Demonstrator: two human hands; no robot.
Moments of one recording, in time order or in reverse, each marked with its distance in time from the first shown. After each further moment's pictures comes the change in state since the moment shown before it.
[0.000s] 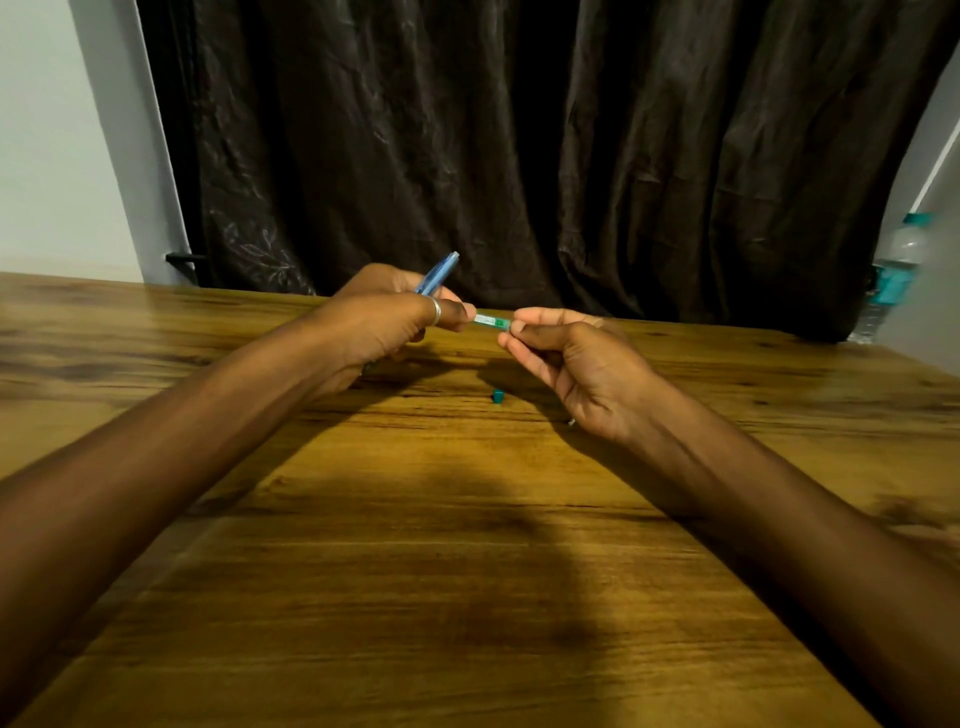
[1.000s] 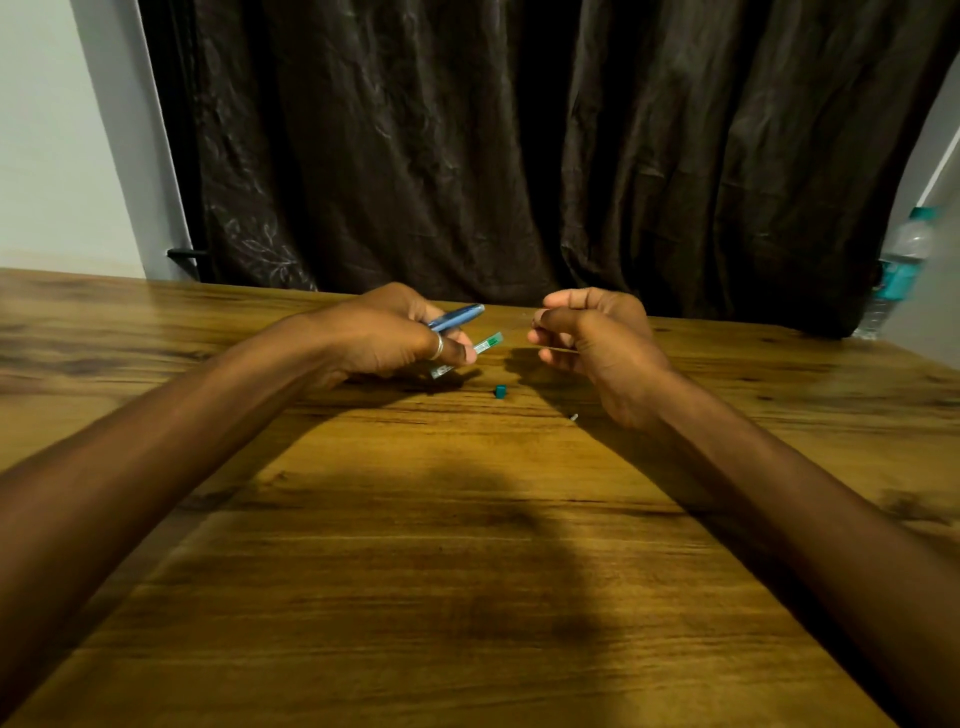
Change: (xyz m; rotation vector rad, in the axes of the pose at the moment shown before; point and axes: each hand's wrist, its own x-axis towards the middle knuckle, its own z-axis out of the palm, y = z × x) left_hand 0.001 -0.004 -0.006 0.280 -0.268 -0.050; right_hand 0.005 -0.006 -0.009 -0.454 0.109 -0.230
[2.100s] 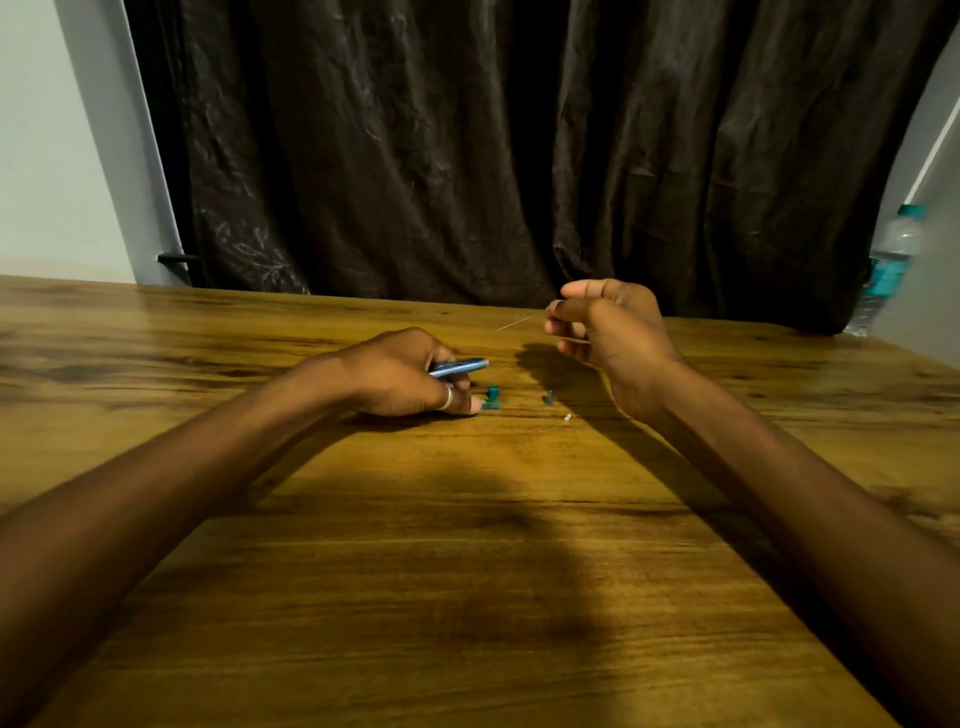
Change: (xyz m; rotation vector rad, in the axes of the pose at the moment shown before) left_hand 0.009 -0.011 0.021 0.311 -0.096 0.068; right_hand 0.012 -0.003 -0.013 -0.001 0.080 -0.031
